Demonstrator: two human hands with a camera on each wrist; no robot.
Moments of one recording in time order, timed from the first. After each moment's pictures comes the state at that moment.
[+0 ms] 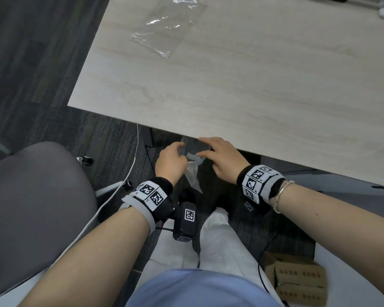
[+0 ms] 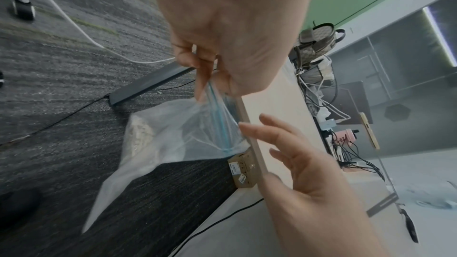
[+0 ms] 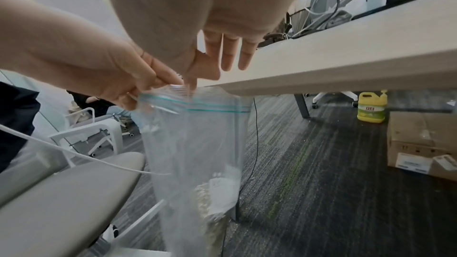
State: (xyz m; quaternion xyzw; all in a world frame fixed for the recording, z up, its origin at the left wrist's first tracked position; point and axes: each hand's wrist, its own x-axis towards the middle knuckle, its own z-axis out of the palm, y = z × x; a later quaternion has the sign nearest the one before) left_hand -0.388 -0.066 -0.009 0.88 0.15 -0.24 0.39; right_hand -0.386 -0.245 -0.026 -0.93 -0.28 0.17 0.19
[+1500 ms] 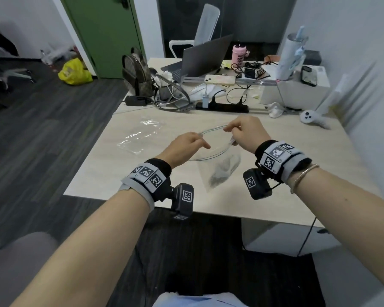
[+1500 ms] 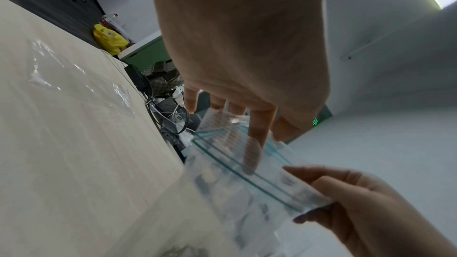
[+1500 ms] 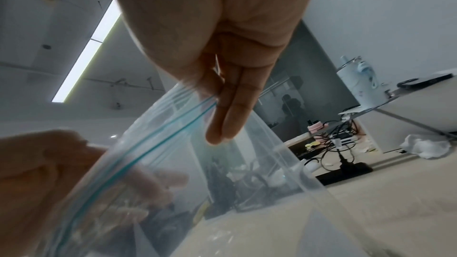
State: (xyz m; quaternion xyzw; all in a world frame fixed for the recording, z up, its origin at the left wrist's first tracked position) left_hand -0.307 -0.224 0.212 0.88 -0.21 -0.16 0.40; right_hand -0.327 -0.421 0.232 -0.93 0.01 -0.05 0.37
